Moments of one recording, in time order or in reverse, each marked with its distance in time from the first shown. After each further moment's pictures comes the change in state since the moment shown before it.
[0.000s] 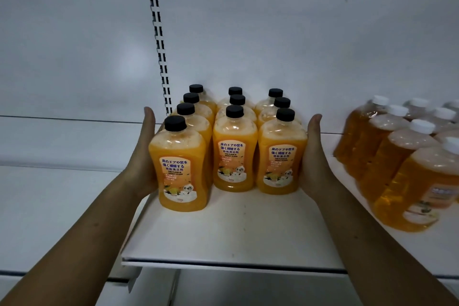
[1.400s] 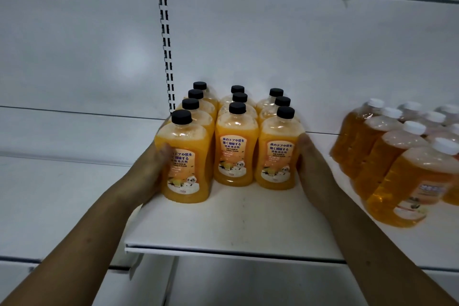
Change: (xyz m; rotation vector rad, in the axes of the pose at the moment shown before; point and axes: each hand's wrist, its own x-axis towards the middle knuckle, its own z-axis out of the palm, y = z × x) left_hand -0.003 -0.030 -0.043 0.361 -0.191 0.248; right_hand -0.028 0.011 -0.014 -0.317 -0.040 -0.212
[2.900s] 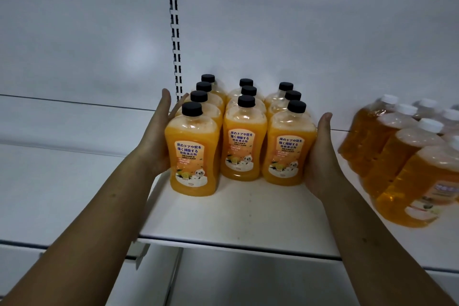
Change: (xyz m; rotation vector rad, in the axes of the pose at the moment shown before) left_hand 0.037 0.030 0.017 -0.438 0.123 -0.177; right_hand 0.016 -0.010 0.012 0.354 0.050 0.257
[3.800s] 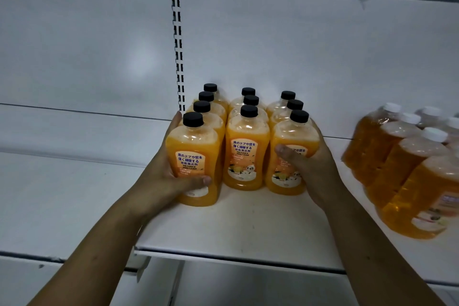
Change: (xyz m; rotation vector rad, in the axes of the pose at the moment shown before) left_hand -0.038 -0.038 -0.032 0.620 -0.089 0.306; right_hand 0.001 0.008 -0.005 -0.390 -0.004 -0.374
